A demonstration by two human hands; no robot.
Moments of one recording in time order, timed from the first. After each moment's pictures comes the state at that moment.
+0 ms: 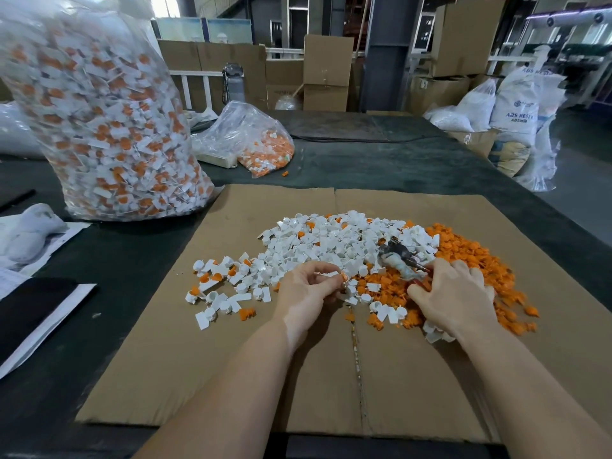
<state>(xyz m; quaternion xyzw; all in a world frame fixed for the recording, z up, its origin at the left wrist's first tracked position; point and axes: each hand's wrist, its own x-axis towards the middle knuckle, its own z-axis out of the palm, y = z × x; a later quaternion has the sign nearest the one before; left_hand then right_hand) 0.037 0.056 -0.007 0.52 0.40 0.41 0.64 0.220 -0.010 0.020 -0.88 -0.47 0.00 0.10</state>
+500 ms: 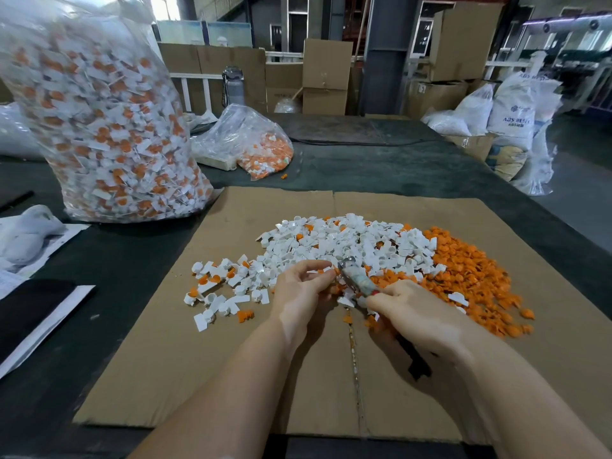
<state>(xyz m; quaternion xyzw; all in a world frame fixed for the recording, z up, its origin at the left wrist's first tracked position) 0.039 0.057 -0.002 0.44 0.42 0.45 0.66 0.172 -0.026 0.050 -0.74 -0.54 0.35 0.22</state>
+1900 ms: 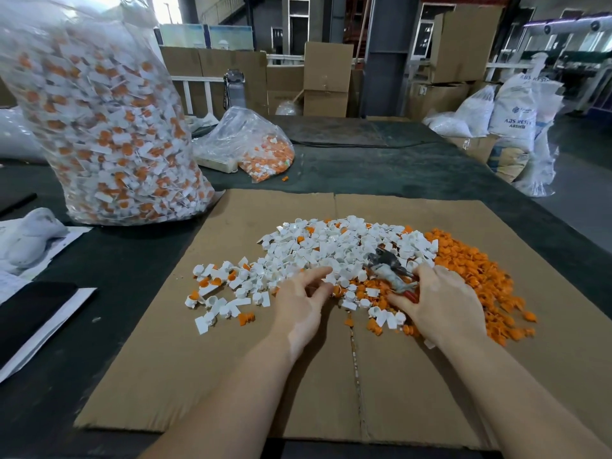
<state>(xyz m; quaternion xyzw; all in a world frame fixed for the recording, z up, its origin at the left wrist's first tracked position) 0.031 0.053 -0.013 0.66 0.47 0.40 0.43 0.218 -0.009 0.005 -0.83 -0.55 -0.09 0.10</state>
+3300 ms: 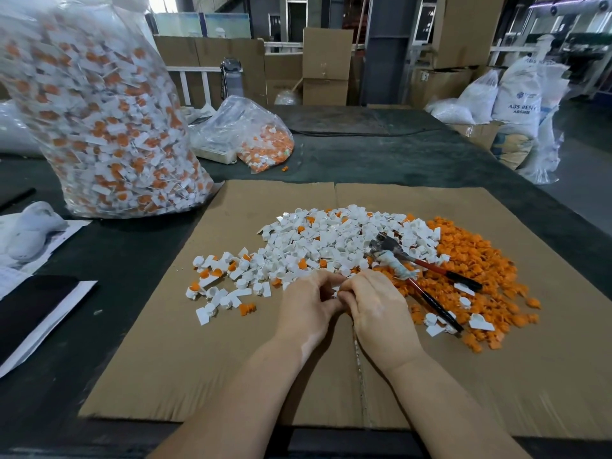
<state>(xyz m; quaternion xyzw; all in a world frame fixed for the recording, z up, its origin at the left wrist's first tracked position) 0.036 0.042 -0.018 0.74 0.47 0.35 0.34 0.147 -0.010 -0.022 -0.61 -0.70 -0.11 0.36</state>
